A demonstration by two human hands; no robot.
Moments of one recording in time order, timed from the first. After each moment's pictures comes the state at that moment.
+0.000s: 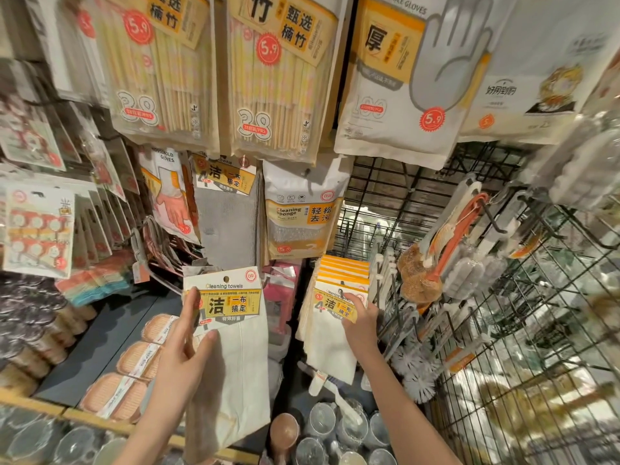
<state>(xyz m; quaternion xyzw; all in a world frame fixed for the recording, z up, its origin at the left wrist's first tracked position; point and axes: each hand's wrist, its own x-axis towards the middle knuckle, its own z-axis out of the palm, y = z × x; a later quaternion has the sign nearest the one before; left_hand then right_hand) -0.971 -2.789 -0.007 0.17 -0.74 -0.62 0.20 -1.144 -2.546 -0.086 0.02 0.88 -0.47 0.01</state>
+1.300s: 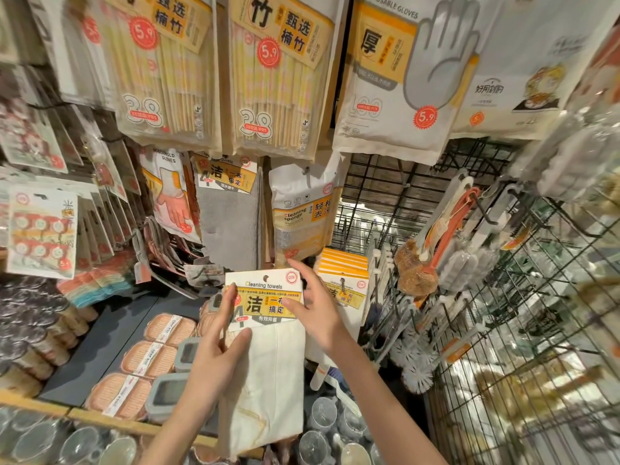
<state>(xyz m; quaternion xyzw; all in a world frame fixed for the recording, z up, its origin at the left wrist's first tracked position) -0.973 -2.764 -0.002 0.10 -0.74 -0.64 0.16 -1.075 -2.616 0.014 -0.18 0.74 -0.64 0.11</state>
